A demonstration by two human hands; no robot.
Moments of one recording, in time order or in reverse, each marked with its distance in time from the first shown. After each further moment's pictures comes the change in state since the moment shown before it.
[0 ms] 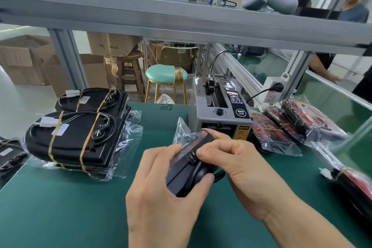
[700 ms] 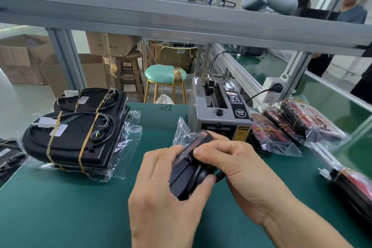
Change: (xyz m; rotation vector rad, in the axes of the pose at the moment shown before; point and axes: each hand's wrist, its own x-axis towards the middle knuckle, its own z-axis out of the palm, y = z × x) left_hand -0.001 0.000 0.004 0.029 0.019 0.029; right_hand -0.001 0.000 0.004 -0.030 0.041 0.038
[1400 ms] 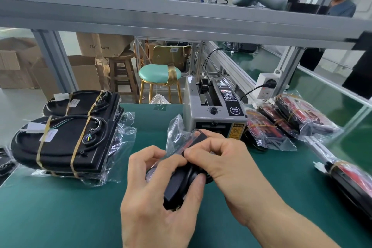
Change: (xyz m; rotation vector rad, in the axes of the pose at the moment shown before) left_hand -0.003 -0.007 0.000 -0.084 0.064 0.115; right_hand 0.000 0.008 0.010 -0.113 0.103 -0.100
